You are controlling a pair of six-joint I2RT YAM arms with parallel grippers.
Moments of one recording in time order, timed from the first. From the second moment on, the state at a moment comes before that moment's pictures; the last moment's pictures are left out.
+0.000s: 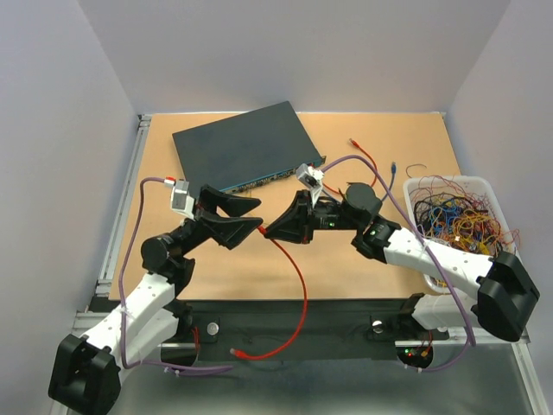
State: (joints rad) left arm -0.42 0.77 0.31 1.17 0.66 -0.98; right arm 0.85 1.25 0.80 0.56 -0.74 0.53
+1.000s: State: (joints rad) left arm -0.49 0.78 0.31 1.15 0.63 -0.84; right arm 0.84 1.24 0.86 0.61 -0.70 0.54
